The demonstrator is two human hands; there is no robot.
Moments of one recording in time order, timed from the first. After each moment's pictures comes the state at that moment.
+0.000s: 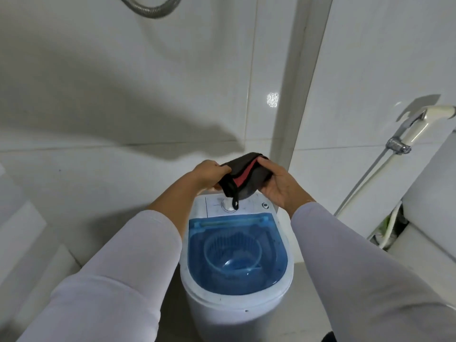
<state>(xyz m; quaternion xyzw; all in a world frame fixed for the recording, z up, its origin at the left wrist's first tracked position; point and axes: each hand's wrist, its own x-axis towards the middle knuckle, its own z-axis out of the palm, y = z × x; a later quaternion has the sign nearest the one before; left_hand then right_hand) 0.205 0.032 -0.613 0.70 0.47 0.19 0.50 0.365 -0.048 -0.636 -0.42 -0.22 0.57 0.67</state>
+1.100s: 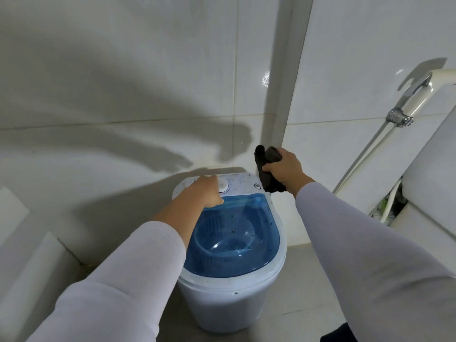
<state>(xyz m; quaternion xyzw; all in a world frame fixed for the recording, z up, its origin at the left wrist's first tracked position) 0.219 0.000 -0.685 0.85 0.50 -0.05 0.16 0.405 -0.060 -0.669 -0.76 -0.38 0.23 0.47</state>
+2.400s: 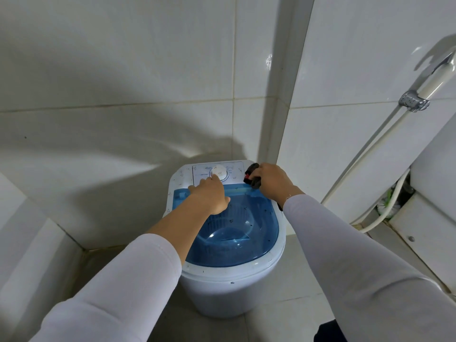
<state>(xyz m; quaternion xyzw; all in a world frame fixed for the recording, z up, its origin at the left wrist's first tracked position) 0.234 -0.020 -0.721 0.84 0.53 -0.10 0.11 0.397 -0.057 -0.725 -0.77 -0.63 0.07 0.08</state>
